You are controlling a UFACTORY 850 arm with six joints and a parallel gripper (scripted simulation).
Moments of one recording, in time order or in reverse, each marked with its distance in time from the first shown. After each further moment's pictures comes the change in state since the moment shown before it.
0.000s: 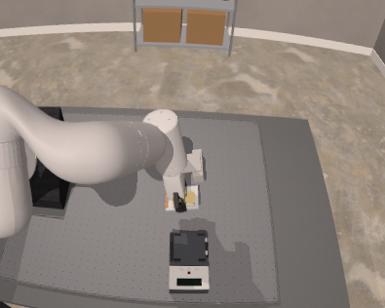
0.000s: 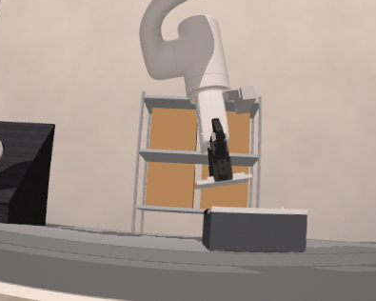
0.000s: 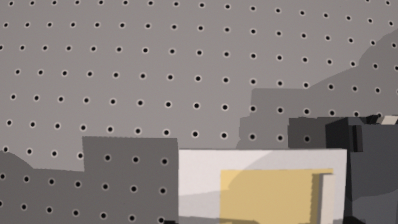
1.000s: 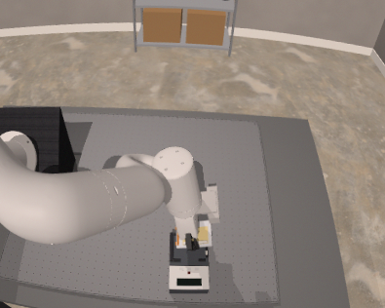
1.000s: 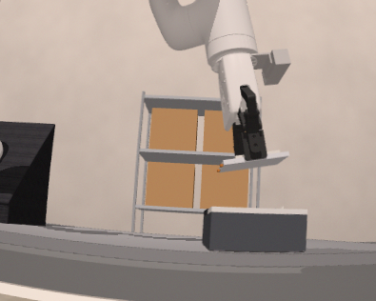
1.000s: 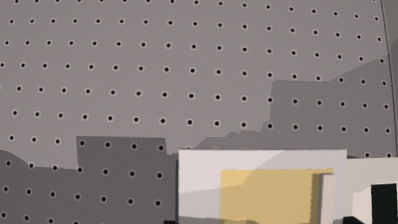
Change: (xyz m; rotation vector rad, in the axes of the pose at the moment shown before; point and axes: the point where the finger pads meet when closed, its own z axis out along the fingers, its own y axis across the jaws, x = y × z) arm 0.034 0.132 -0.009 -0.001 0.001 0.003
